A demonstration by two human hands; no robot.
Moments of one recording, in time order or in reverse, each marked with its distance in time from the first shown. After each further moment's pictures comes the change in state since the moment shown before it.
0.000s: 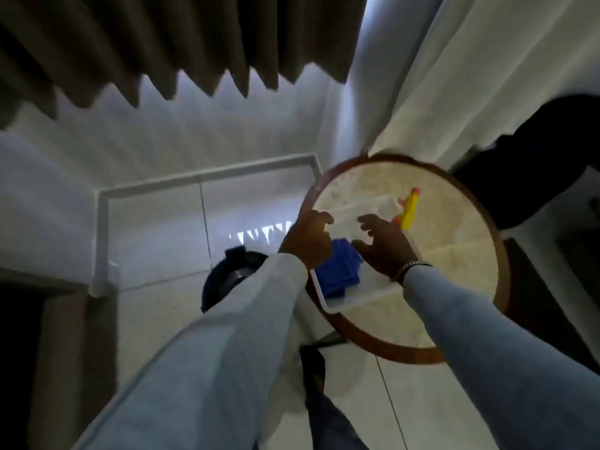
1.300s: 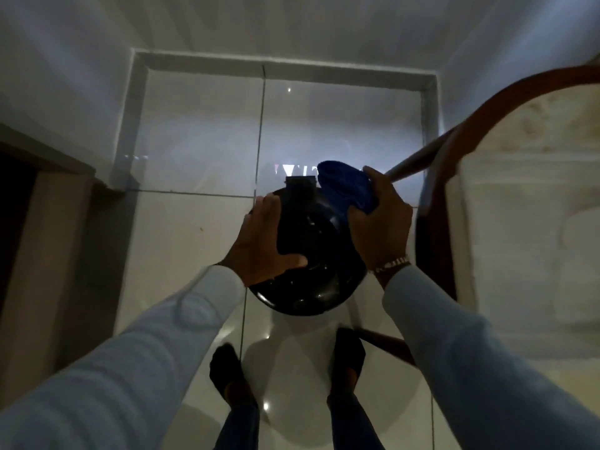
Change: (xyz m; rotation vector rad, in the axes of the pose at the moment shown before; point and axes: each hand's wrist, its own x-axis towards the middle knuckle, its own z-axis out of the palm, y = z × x) left_hand -0.040 -0.347 0.034 0.026 0.010 -0.298; right_hand 0.095 -0.055 0.298 0.407 0.133 -0.195
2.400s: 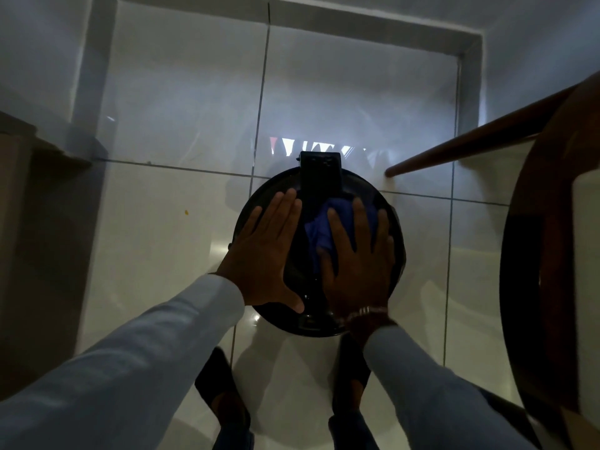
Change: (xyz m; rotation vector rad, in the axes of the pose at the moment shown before) left_hand 0.038 -0.088 0.056 0.444 -0.136 0.208; right_hand -0.041 0.120 0.115 -0.729 -0.198 -0.169
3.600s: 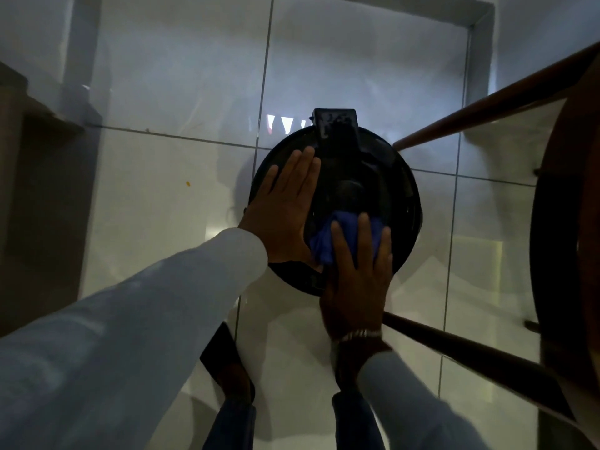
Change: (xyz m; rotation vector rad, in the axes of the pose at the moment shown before) left_hand 0.002 -0.006 0.007 -0.027 0.091 0.055; right_hand -0.077 -0.028 0.018 0.036 0.020 0.071
